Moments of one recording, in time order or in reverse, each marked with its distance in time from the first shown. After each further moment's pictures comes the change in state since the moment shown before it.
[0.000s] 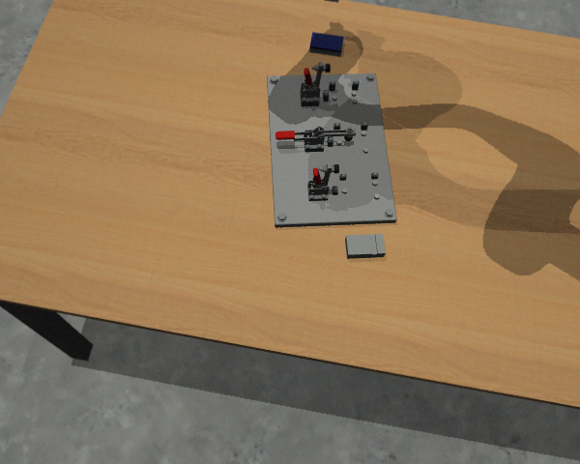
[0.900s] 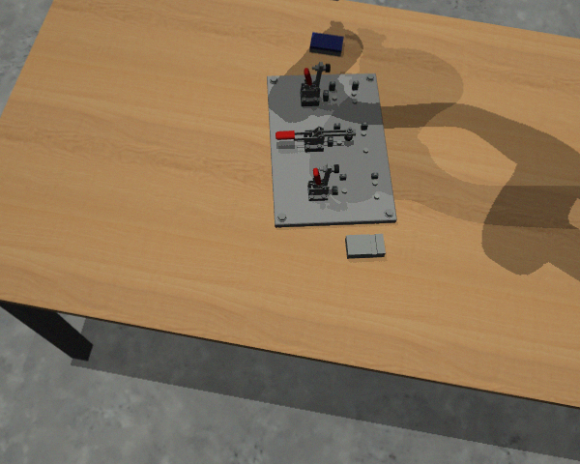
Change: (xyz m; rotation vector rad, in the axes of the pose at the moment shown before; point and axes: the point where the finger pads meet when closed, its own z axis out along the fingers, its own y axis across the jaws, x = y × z) arm 0.000 0.004 0.000 0.000 0.000 0.006
